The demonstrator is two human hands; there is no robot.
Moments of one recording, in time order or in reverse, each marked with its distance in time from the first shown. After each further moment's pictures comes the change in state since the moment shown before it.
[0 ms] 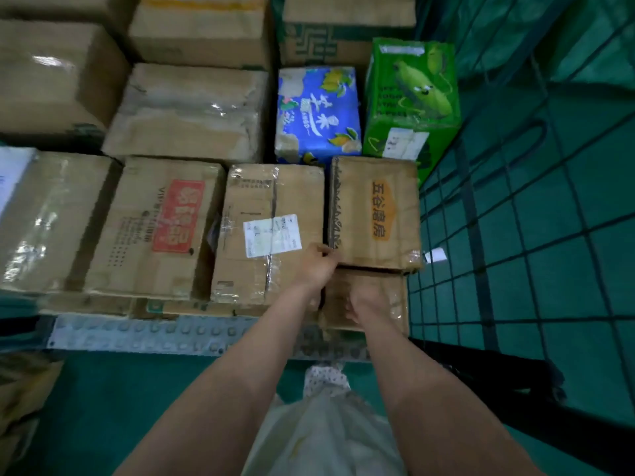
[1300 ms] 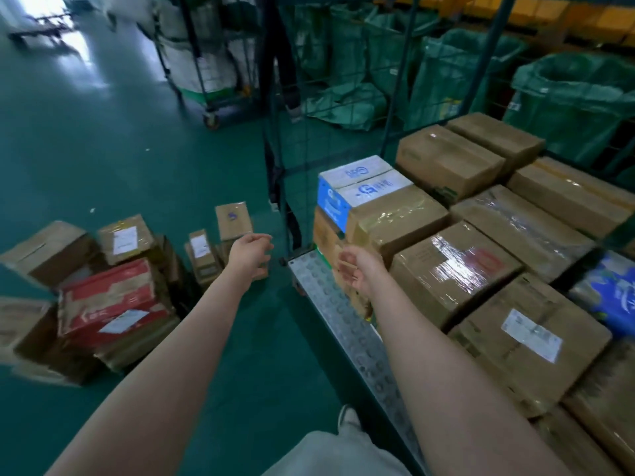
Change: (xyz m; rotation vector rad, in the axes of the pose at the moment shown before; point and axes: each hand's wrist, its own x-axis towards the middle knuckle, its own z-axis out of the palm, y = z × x) left_hand -0.318 -0.288 -0.353 -0.817 1.052 -0.022; right_hand -0.342 0.066 0.276 -0.295 -0.930 -0.467
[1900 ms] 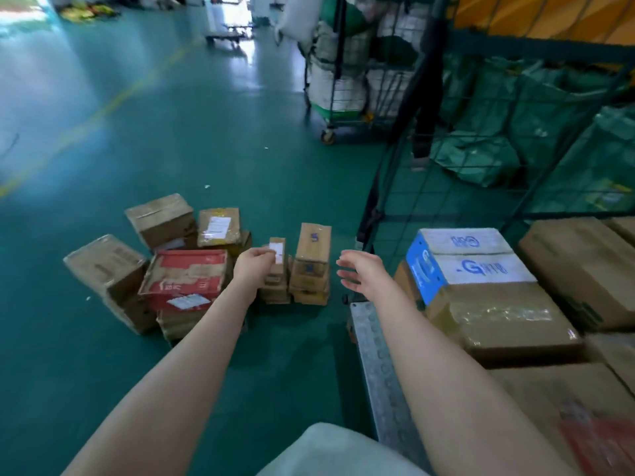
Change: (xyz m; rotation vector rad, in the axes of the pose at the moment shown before) left_hand 0.081 0.004 -0.098 -0.175 0.390 -0.073; right_hand 0.094 -0.043 0.167 -0.484 -0.299 -0.036
